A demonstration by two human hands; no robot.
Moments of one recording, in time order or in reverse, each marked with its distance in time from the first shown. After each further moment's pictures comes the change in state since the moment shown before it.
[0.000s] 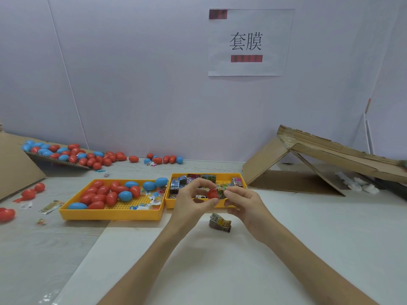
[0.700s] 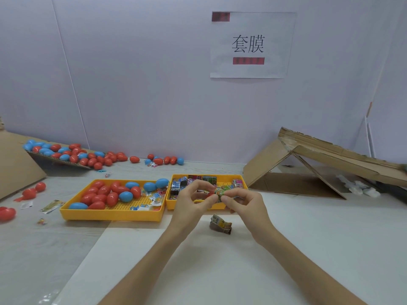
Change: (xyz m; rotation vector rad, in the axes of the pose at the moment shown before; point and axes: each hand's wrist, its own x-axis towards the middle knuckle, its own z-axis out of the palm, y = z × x) left_hand 0.000 -0.002 0.002 -0.086 0.049 -0.066; right_hand 0.001 0.008 0.002 -0.326 0.134 -0.290
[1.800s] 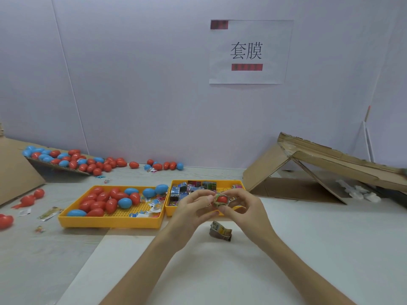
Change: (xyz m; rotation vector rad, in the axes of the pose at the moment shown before) left_hand 0.000 0.011 -0.006 -0.573 -0.199 -0.336; right_hand 0.003 0.003 -0.002 -0.188 -0.028 -0.211
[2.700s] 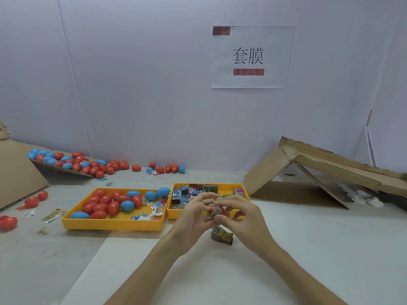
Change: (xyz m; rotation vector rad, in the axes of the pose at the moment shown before) left_hand 0.002 -0.003 0.001 -0.085 -0.058 -0.049; right_hand -0.004 -0.002 0.006 -0.160 -0.055 -0.142
